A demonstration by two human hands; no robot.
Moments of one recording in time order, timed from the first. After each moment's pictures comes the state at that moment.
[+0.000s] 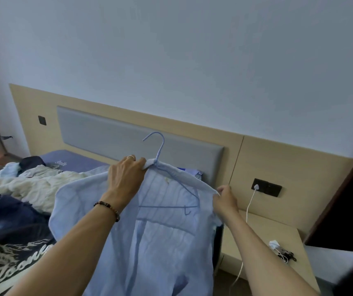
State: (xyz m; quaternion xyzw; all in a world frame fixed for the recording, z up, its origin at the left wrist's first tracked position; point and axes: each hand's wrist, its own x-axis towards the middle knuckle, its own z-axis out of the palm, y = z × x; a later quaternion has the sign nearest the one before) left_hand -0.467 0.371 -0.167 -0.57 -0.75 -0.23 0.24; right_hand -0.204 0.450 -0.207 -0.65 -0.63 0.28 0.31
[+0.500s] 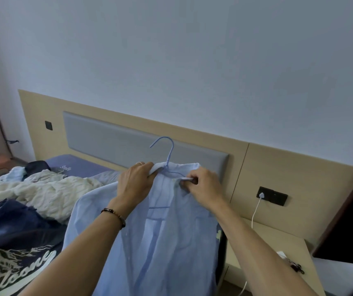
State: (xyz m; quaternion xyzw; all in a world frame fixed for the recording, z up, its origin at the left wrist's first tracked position) left_hand -0.471 0.377 -0.168 -0.60 -0.70 -0.36 0.15; right_hand -0.267 0.427 -0.138 -0.41 -0.84 0.13 0.33
